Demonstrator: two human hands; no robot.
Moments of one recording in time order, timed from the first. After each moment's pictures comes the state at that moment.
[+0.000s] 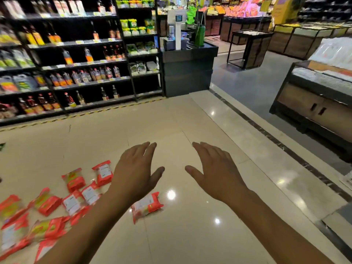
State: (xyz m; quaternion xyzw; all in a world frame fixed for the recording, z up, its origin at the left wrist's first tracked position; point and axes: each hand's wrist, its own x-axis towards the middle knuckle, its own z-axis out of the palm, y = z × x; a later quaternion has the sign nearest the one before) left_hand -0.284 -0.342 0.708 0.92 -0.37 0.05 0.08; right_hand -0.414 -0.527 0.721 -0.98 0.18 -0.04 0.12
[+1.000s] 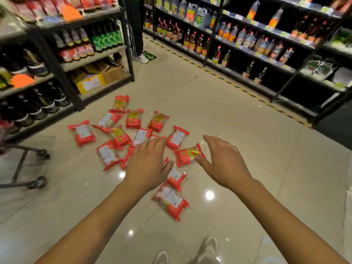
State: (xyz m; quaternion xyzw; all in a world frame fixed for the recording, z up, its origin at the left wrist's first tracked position) left_hand -0.008 -0.353 0.599 0.98 0.13 0.02 0.12; right_hand 0.096 -0.548 0.636 -0.95 -0.29 0.10 0.06
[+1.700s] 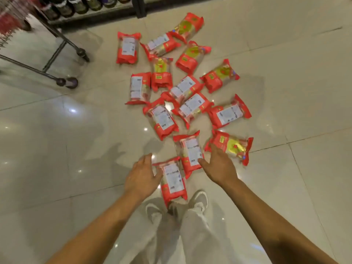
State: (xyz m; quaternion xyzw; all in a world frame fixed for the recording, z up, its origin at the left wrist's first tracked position) left_hand 0.151 -0.371 0.221 0.73 0.58 -0.16 0.31; right_hand 0.379 -0.450 0.217 -0.83 -0.39 0.40 0.07
